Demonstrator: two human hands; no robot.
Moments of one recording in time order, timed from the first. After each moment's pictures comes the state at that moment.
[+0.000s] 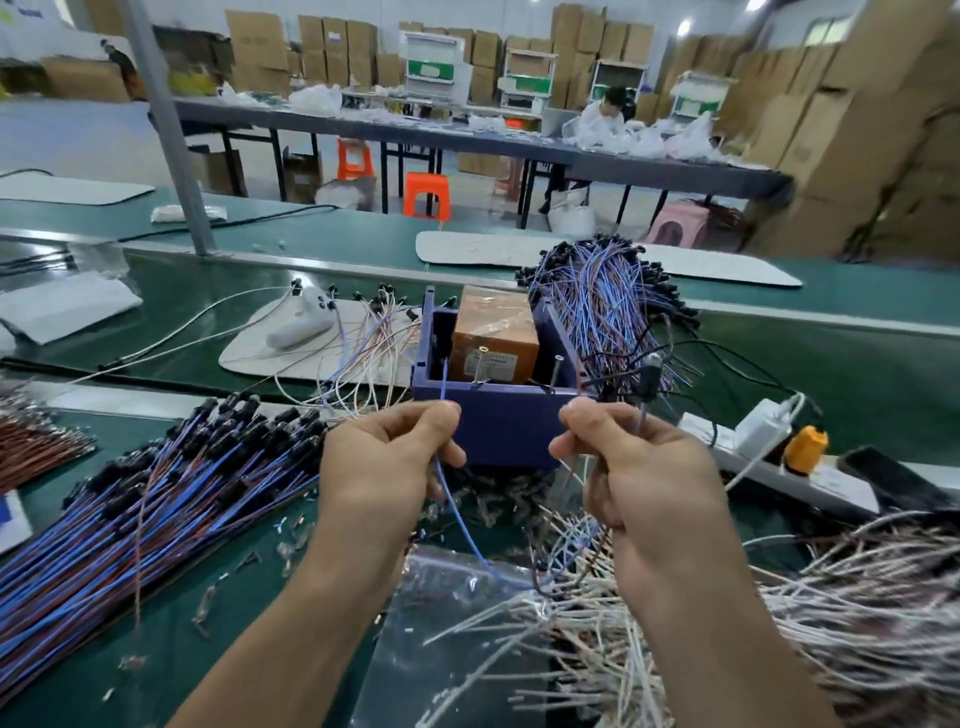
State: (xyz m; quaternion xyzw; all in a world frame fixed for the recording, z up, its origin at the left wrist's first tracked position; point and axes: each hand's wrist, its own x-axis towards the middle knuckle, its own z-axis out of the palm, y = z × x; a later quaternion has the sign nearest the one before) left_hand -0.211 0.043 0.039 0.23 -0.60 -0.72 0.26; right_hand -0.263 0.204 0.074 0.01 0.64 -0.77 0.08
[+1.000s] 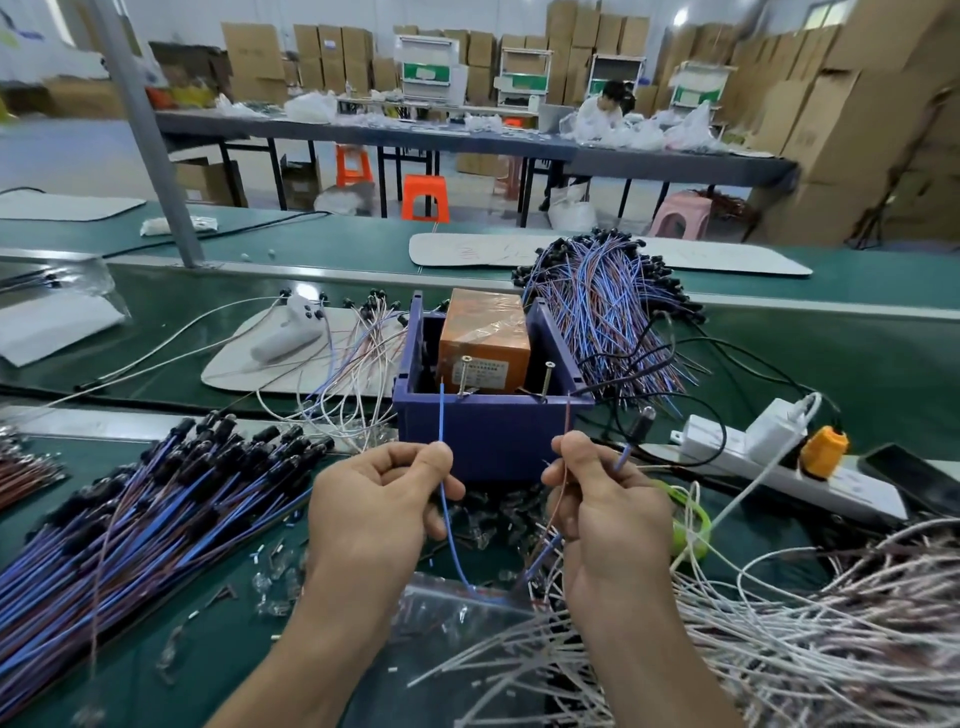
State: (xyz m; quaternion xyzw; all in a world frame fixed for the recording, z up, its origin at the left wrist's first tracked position) left_hand -0.222 0.046 0.013 0.25 -0.65 -0.67 0.26; right_hand -0.299 0.181 0.006 0.07 0.51 -0.85 0.04
